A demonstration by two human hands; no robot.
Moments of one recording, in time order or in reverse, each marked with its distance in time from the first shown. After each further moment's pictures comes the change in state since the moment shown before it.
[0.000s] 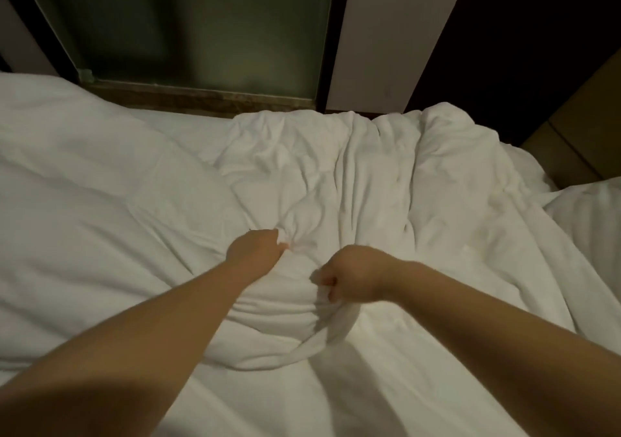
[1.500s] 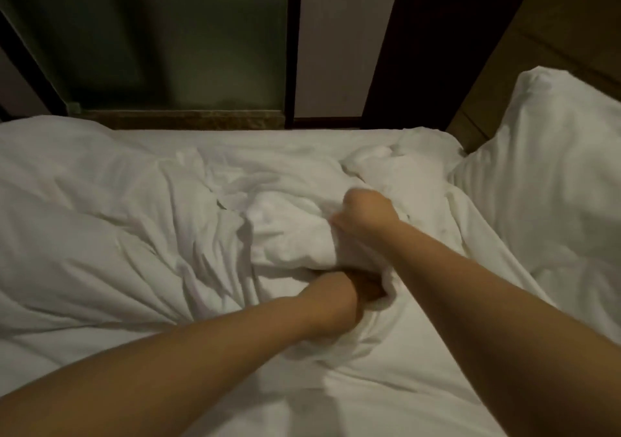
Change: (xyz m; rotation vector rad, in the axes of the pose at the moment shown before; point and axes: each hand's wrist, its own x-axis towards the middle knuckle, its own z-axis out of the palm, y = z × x) left_hand -0.266 0.138 0.018 -0.331 -0.396 0.476; right_hand -0.161 -0.044 0.002 0.382 0.553 0.609
